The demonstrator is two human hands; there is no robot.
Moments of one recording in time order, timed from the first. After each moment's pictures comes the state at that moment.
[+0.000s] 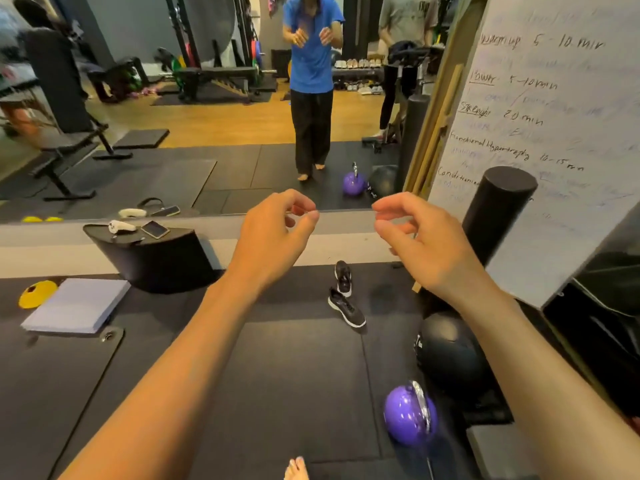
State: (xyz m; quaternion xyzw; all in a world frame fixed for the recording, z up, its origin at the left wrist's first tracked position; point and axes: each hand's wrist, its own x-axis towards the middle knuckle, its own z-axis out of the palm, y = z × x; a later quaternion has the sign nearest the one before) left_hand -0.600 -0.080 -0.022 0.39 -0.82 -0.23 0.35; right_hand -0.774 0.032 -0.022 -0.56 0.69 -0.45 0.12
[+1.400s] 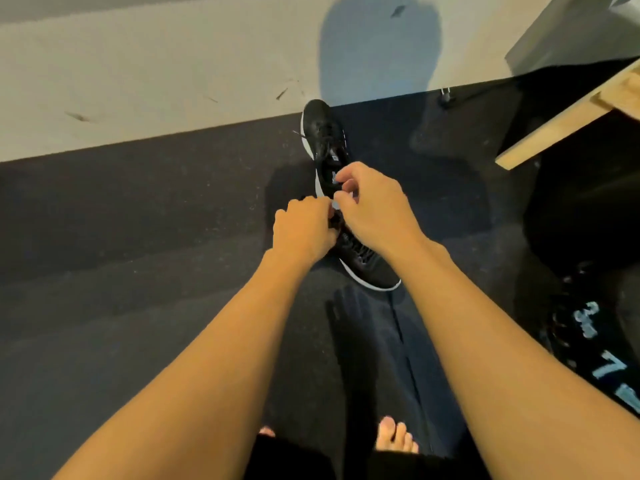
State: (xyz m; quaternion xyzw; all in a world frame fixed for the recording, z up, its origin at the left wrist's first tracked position) left_hand -0.949 -0.574 -0.891 0.38 -0.89 -0.24 -0.10; right_hand -1.042 -0.504 -0.831 -0.40 0.84 -0.24 0.27
